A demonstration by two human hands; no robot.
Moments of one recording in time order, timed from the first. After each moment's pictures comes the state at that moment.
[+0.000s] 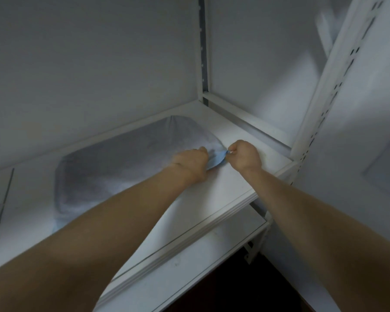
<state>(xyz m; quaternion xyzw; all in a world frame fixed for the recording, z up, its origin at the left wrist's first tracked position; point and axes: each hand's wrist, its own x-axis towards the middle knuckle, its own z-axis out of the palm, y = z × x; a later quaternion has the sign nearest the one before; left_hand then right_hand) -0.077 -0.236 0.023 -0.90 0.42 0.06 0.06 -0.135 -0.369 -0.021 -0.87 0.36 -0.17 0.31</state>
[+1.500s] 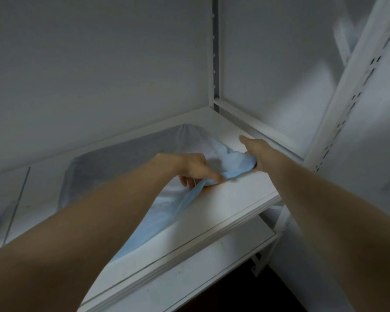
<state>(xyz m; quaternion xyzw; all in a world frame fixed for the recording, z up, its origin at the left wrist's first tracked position) -0.055 -0.232 0.051 -0.87 0.34 0.35 -0.06 -0.100 -0.415 -0.009 -0.61 0.44 -0.12 0.65</state>
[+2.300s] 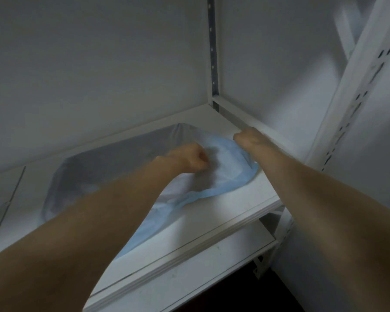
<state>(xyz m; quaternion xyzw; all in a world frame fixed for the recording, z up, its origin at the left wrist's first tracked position) -0.030 -0.271 0.026 -0.91 0.37 0.15 -0.10 -0.083 -0.443 0.009 -0.82 0.36 -0.09 0.44</state>
